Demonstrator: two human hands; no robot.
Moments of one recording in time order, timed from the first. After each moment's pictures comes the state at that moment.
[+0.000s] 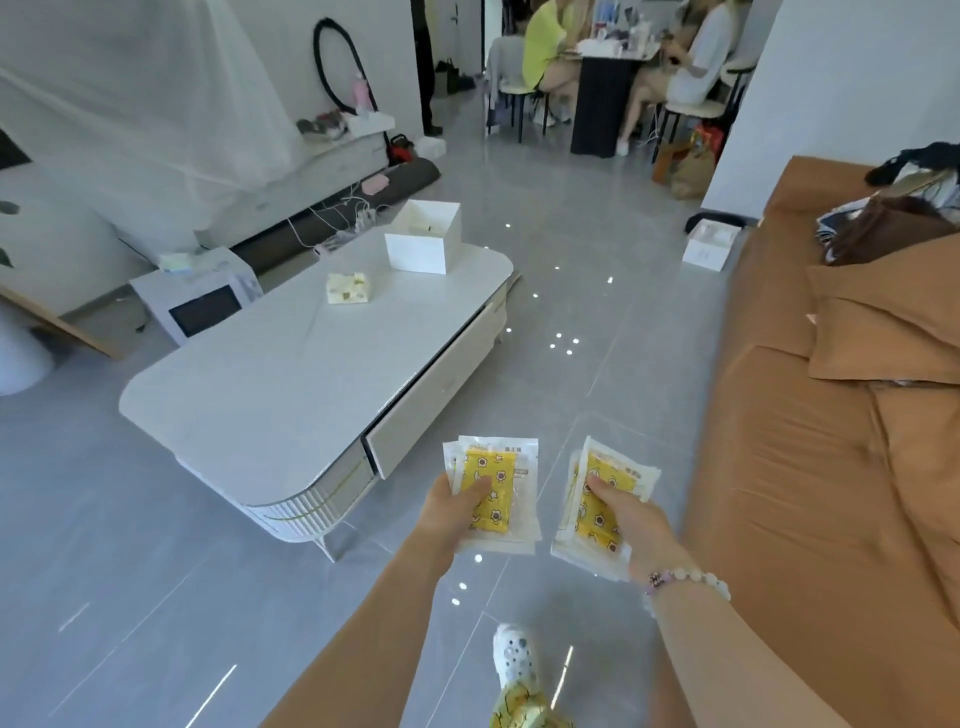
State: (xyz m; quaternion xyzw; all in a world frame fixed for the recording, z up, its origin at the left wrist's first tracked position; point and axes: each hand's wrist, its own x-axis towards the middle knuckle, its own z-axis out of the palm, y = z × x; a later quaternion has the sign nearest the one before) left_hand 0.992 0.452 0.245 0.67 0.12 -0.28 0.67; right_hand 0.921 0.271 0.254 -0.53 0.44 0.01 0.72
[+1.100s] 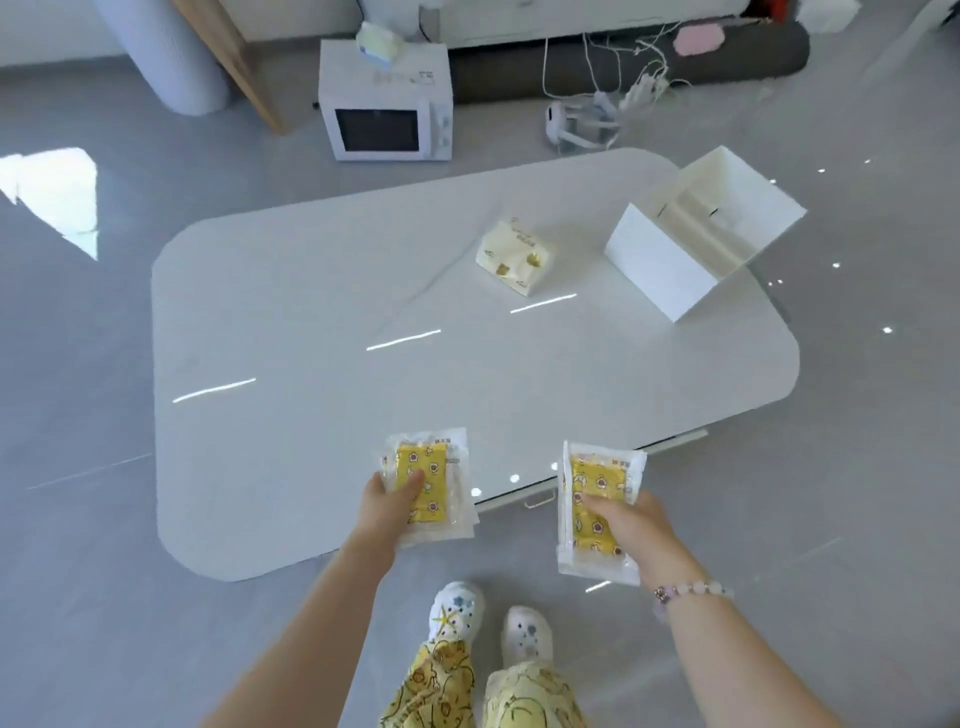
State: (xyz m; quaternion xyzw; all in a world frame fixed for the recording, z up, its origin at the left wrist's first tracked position) left_hand 1.525 0.496 0.079 0.50 0.54 -0.09 0.67; right_hand 1.611 0.268 0.126 -0.78 0.23 0.35 0.47
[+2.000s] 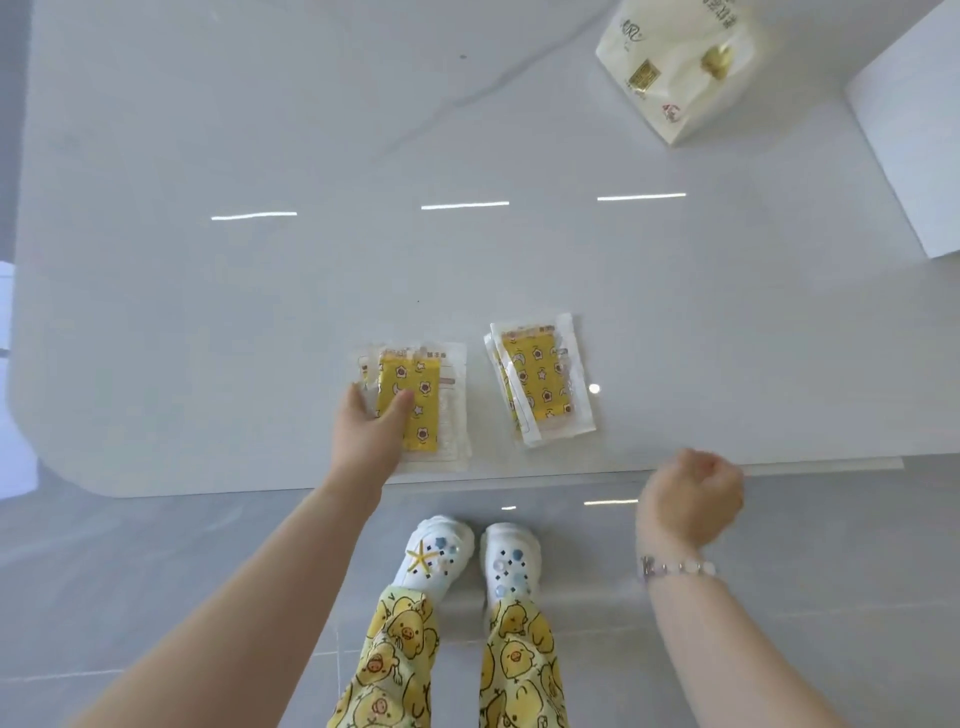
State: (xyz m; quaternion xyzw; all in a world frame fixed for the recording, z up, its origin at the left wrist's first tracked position) left_hand 1.574 0.496 -0.103 0.52 0.63 0.00 0.58; right_hand 1.683 0.294 -0.114 -0.91 0.27 0.05 0.32
